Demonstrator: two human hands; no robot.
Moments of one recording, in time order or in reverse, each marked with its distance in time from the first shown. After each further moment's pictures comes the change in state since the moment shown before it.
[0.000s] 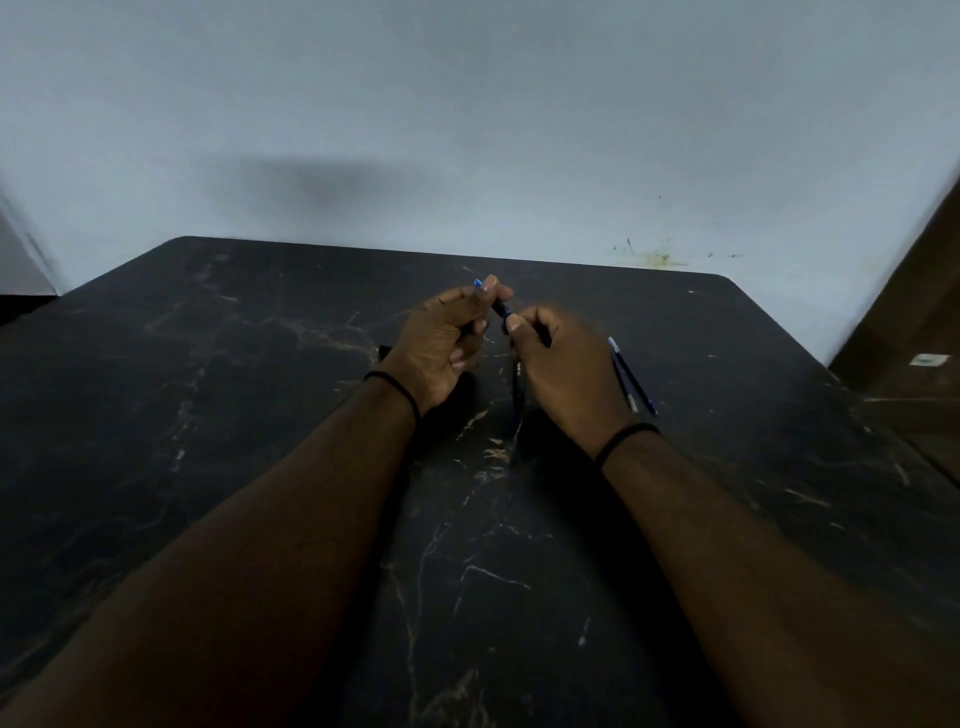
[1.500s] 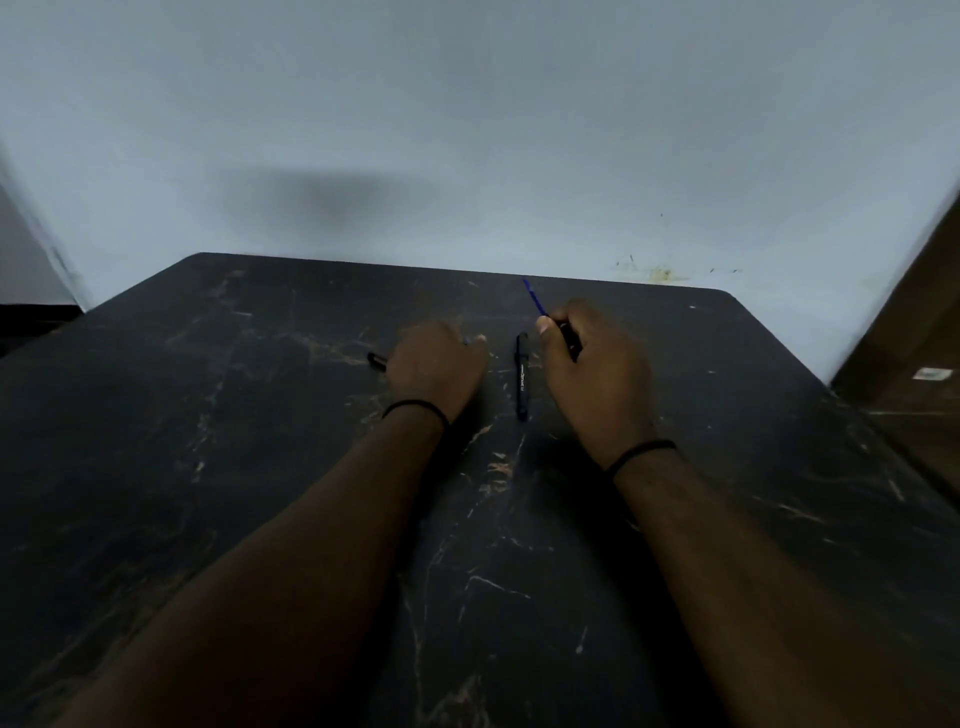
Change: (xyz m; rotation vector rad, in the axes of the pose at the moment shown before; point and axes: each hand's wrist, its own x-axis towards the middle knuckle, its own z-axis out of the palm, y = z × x) left_hand -0.003 -0.002 0.001 1.360 0.534 0.071; right_hand 0.006 0.022 -0.014 -0.231 0.259 -0.200
